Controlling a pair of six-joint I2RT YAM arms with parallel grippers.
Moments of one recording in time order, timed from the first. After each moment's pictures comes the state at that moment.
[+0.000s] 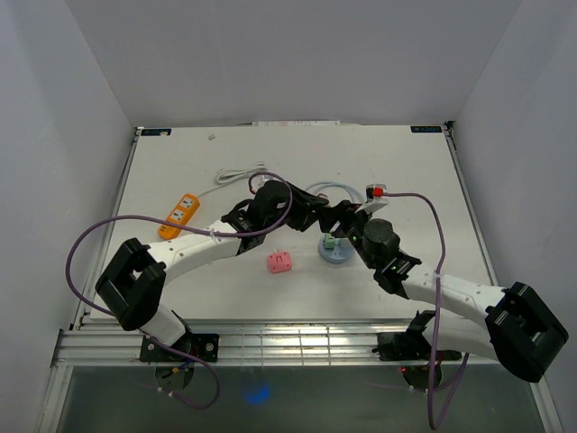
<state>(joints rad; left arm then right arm) -0.81 1.53 1.00 0.08 -0.04 -1.58 0.79 1.12 0.45 0.60 0.32 0.57</state>
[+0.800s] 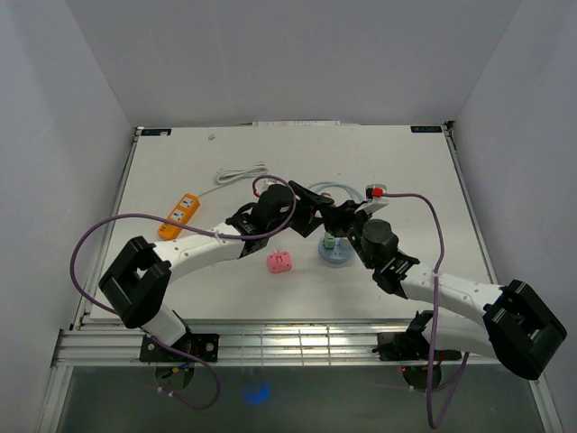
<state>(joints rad) -0.83 1.55 0.99 0.14 -0.05 -1.61 0.79 1.15 0.45 0.63 0.35 0.56</state>
